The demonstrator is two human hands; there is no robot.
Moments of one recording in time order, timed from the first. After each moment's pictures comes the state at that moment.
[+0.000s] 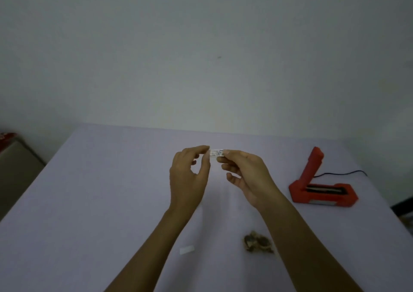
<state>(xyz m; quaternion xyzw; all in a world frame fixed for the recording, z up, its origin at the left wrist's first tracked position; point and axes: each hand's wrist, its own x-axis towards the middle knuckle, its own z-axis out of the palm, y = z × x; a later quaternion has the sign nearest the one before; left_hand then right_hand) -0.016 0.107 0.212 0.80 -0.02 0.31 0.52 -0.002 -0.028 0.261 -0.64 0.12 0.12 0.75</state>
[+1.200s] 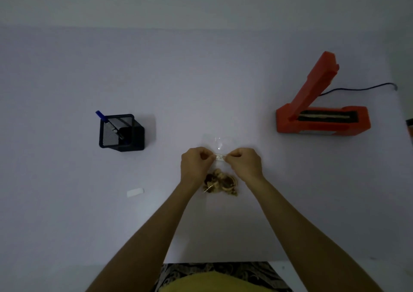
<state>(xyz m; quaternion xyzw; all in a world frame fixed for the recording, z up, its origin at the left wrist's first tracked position) 0.012 -0.055 -0.013 0.87 0.18 -0.15 0.44 0.024 -0.195 0.004 -0.85 0.24 0.24 0.41</state>
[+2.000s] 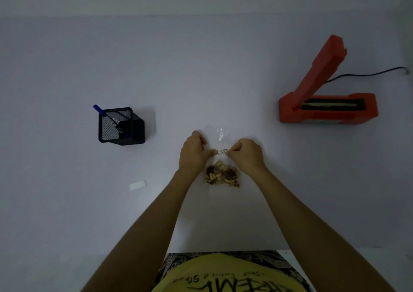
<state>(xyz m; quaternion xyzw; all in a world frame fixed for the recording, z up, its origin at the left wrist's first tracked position) 0.024 -0.045 -0.028 0.90 0.15 -0.19 0.38 0.028 -0.200 -0.012 -0.89 0.15 0.25 0.35</state>
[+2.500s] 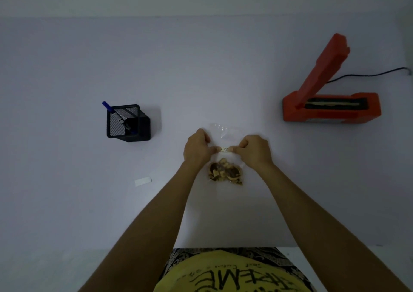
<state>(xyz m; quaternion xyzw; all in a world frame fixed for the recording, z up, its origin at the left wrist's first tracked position) 0.031 -0.046 -0.025 0.88 0.17 -0.23 0.38 0.033 -0.212 -0.020 -0.90 0.15 0.25 0.33</state>
